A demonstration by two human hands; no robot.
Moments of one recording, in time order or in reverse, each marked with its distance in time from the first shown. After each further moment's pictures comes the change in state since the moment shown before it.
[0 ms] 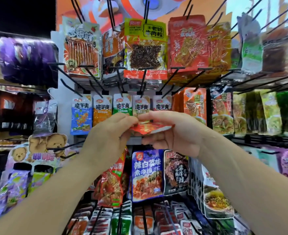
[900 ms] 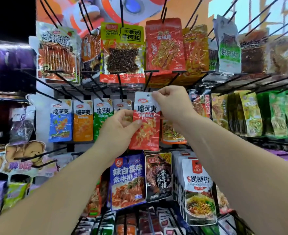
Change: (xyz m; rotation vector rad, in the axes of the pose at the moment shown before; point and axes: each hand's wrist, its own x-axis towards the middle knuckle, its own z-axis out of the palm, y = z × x) left_hand 0.061 0.066 0.052 -0.788 -0.036 -0.799; right_hand 0.038 -0.028 -0.076 -0.549 0.782 -0.386
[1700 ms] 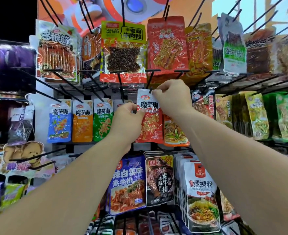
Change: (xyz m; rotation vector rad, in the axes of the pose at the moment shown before) left_hand 0.043 0.000 0.028 0.003 0.097 -0.043; right_hand 0.028 0.003 0.005 -0.323 0.114 -0.163
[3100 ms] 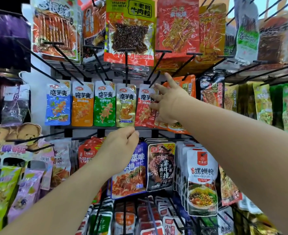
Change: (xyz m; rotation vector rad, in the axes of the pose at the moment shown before) left_hand -0.055 -0.064 -0.046 0.525 -0.196 0.147; right_hand 0.001 0.013 0.037 -1.717 -0.758 -0.575
